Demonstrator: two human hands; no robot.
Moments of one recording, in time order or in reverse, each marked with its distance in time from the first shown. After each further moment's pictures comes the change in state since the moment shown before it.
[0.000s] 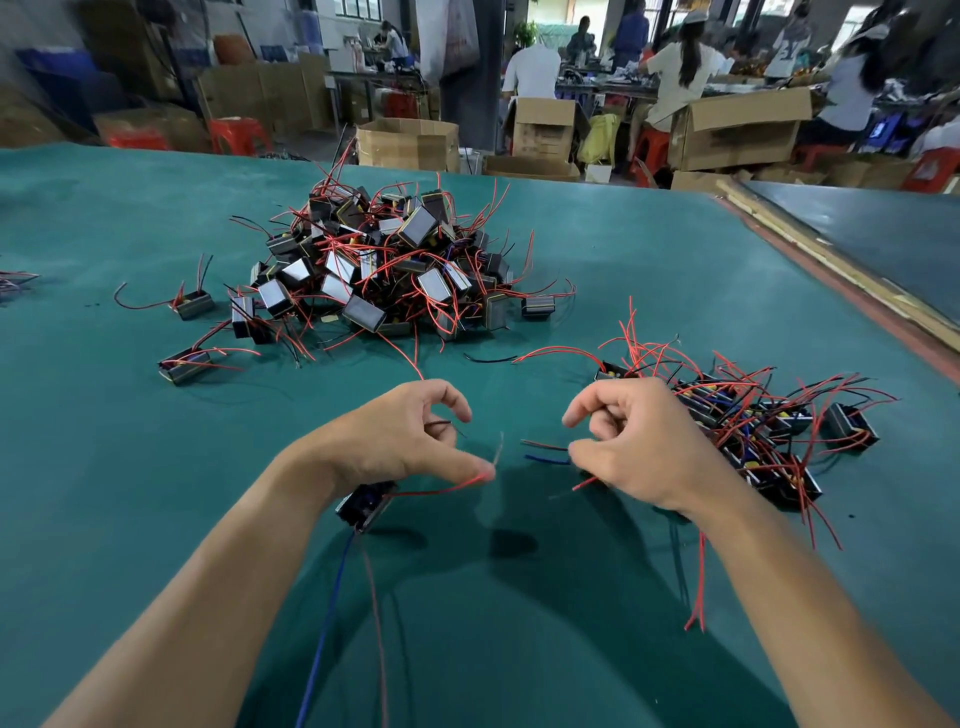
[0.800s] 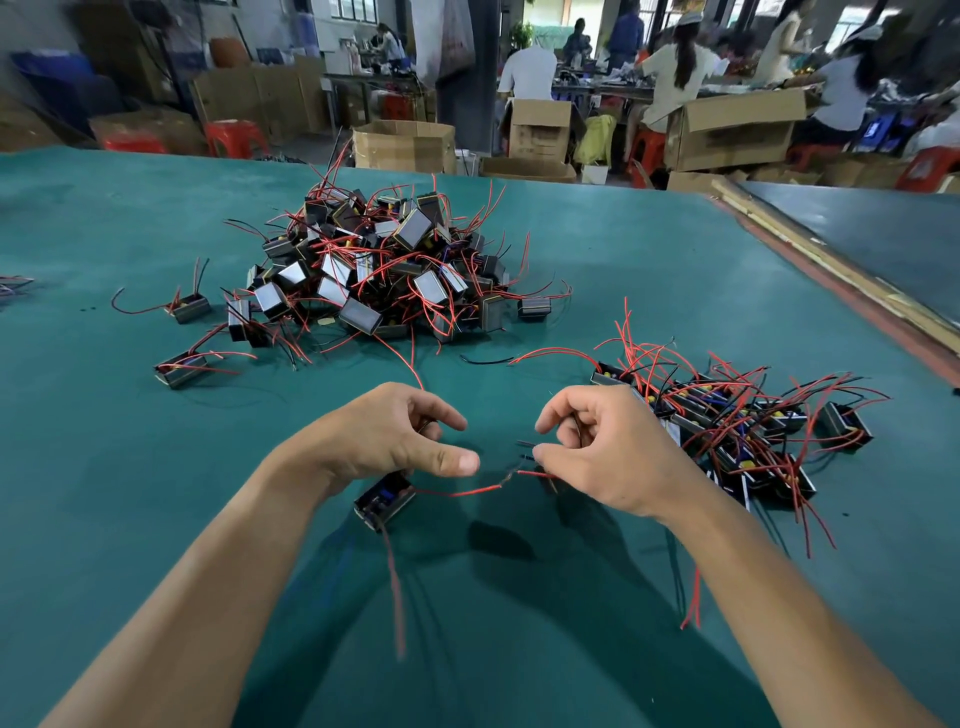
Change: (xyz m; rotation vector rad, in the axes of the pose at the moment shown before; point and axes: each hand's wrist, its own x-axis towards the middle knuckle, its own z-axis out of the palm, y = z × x) left_hand 0.003 -0.002 -0.005 -0.001 0.092 -0.033; right_hand 0.002 -0.004 0.016 0.059 -0.048 -0.021
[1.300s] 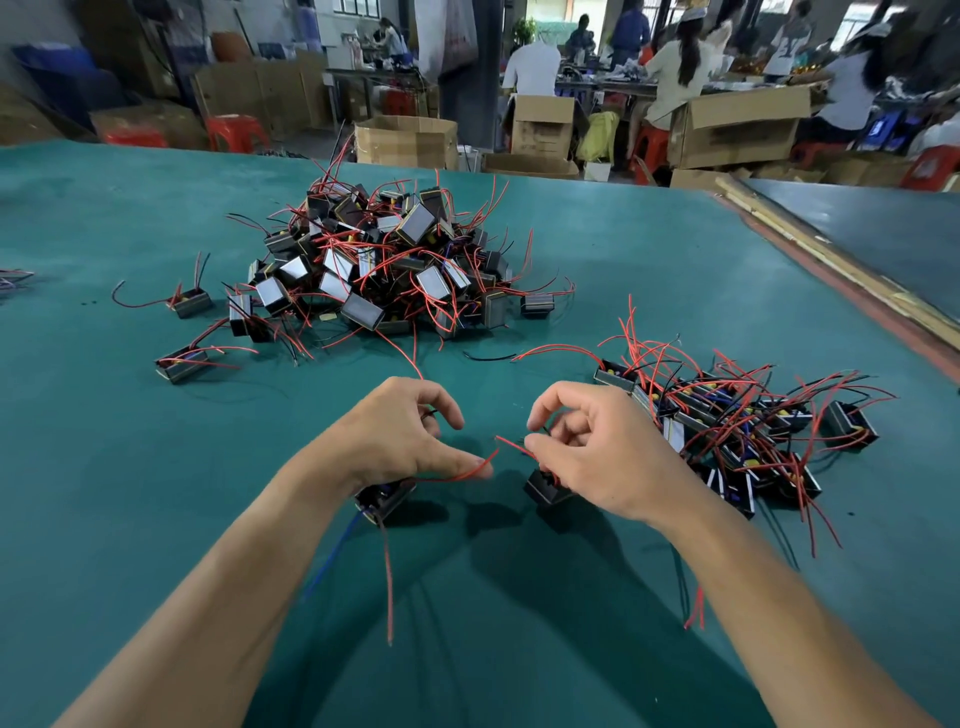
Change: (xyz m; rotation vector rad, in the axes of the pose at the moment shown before) left_hand 0.004 -0.005 0.010 0.118 0.163 0.004; right_hand -0.002 -0.006 0.008 0.038 -0.036 -0.004
